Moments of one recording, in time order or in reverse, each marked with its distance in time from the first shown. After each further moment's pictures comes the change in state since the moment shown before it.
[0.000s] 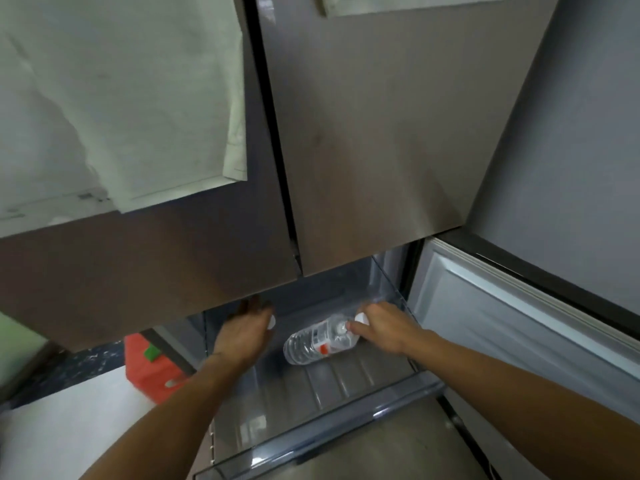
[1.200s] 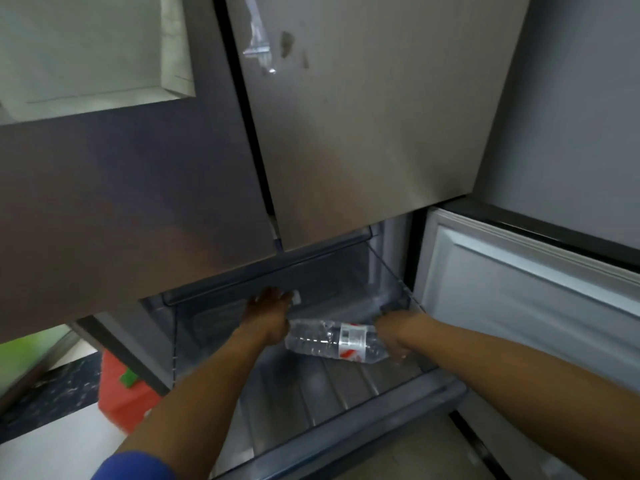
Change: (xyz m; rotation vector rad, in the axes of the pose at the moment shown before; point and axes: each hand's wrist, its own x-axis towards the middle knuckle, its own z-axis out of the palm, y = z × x) left_hand 0.088 0.025 0.087 -0.008 -0.124 0.019; right_hand 0.055 0.058 0.053 -0.659 -0.417 0.072
